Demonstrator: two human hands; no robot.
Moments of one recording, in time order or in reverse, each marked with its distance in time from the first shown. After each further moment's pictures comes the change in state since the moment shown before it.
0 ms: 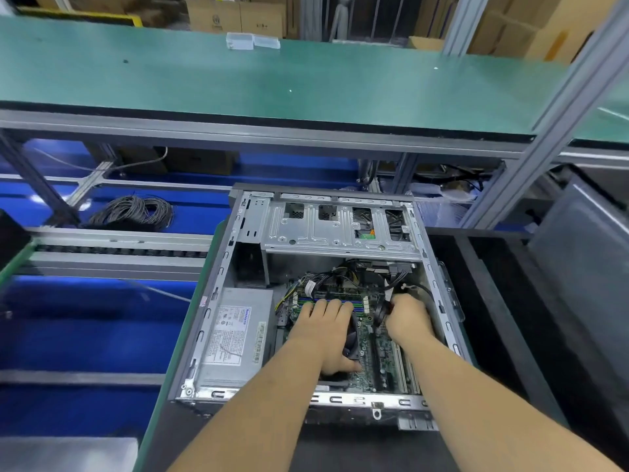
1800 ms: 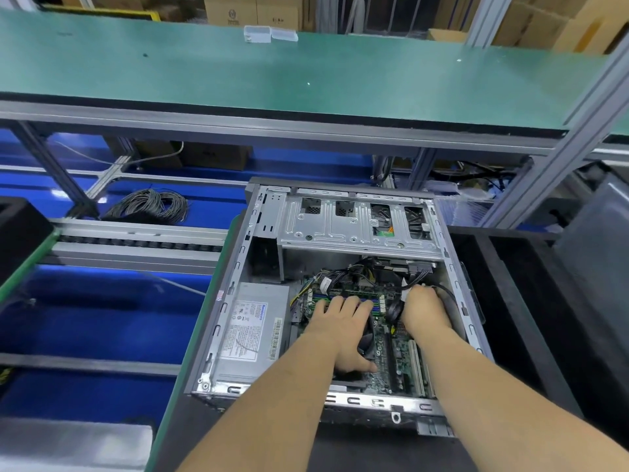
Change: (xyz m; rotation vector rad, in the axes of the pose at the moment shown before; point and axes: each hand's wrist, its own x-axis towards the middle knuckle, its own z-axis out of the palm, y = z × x) left_hand 0.004 -0.004 -0.002 -0.061 -0.074 0.015; right_hand 0.026 -0.004 0.009 0.373 -0.026 0.090
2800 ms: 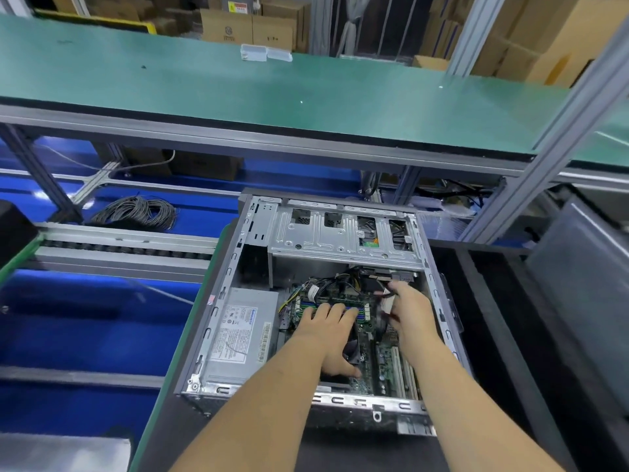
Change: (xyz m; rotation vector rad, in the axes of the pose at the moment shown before) left_hand 0.002 0.001 0.000 0.010 -0.023 -0.022; right_hand -0.041 -0.017 -0.016 0.776 0.014 0.040
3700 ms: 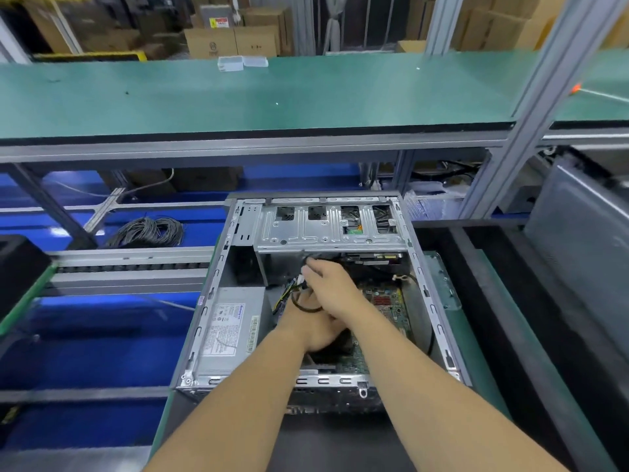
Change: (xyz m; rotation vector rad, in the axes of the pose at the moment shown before) left_hand -0.013 0.003 -0.016 -0.101 0.204 -0.063; right_hand -0.037 -0.019 0.064 -0.501 -0.521 -0.463
